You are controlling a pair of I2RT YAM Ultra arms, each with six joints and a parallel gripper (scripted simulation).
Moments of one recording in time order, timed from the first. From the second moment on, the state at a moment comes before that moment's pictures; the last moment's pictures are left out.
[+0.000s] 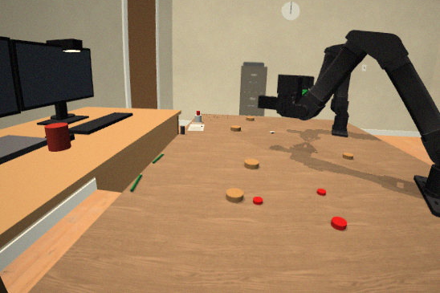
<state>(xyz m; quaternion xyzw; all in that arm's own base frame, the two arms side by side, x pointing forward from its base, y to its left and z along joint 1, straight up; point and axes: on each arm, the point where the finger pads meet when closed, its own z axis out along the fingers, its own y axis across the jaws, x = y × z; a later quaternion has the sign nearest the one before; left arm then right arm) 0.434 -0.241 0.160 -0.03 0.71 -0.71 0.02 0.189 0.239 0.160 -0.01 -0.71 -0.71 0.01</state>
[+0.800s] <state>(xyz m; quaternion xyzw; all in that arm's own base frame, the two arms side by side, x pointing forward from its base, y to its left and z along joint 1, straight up) 0.435 -0.241 0.160 -0.03 0.71 -0.71 0.02 0.189 0.253 0.160 -0.01 -0.71 -0.71 0.01</state>
